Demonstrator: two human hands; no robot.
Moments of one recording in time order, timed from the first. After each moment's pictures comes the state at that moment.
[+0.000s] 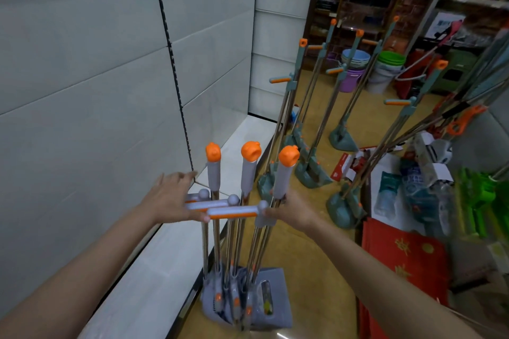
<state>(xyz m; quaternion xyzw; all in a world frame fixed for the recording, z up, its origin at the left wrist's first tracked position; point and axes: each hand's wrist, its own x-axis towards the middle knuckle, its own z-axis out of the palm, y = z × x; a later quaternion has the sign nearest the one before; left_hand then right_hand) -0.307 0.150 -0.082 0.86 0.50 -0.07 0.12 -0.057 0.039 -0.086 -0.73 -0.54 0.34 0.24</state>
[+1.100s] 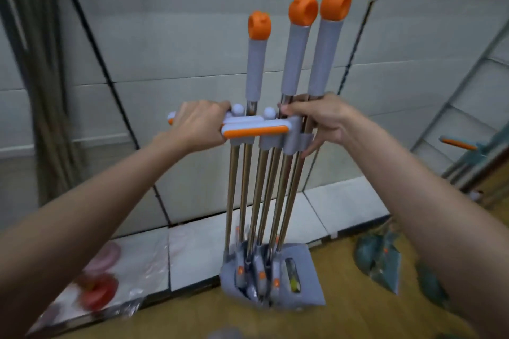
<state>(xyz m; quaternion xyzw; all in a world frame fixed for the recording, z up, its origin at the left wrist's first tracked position) -0.345 0.044 0.063 0.64 0.75 0.08 -0.11 -0.147 0.132 0.102 -0.46 -0.65 0.57 0.21</state>
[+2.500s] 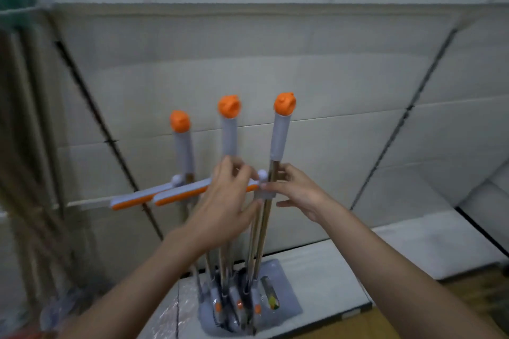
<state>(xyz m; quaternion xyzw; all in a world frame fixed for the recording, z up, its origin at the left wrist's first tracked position) -0.432 0.156 0.026 0.65 0.71 0.28 -0.01 -0.321 0.294 0.000 -0.39 -0.66 0.63 0.15</state>
